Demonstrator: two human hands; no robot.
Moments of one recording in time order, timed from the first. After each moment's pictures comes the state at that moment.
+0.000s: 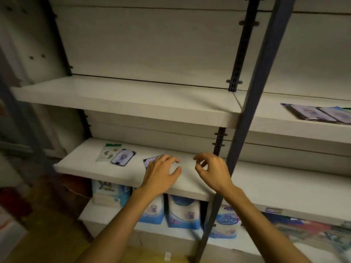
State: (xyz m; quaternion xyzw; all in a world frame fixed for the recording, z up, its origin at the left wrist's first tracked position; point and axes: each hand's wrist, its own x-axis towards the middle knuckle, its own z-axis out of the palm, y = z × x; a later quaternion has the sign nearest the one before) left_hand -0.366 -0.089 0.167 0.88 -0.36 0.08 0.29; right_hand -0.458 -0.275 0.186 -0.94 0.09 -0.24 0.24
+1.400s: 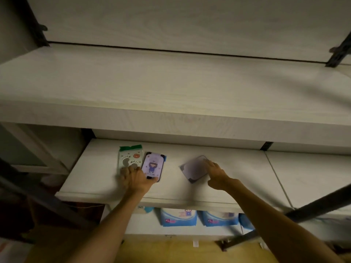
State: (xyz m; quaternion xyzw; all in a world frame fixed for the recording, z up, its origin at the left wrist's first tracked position) left_hand -0.005 0.054 -0.020 0.99 -0.11 -0.07 0.07; right_hand -0.157 -0.221 -0.001 -0.95 0.19 0.15 0.18
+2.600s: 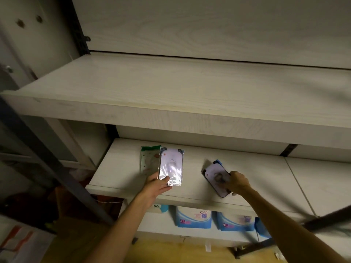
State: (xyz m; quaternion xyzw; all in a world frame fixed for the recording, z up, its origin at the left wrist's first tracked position) left_hand -0.029 0.104 0.012 0.59 0.03 -0.38 0.71; right_hand -0.158 -0.197 0.004 -0.86 0.41 0.17 0.26
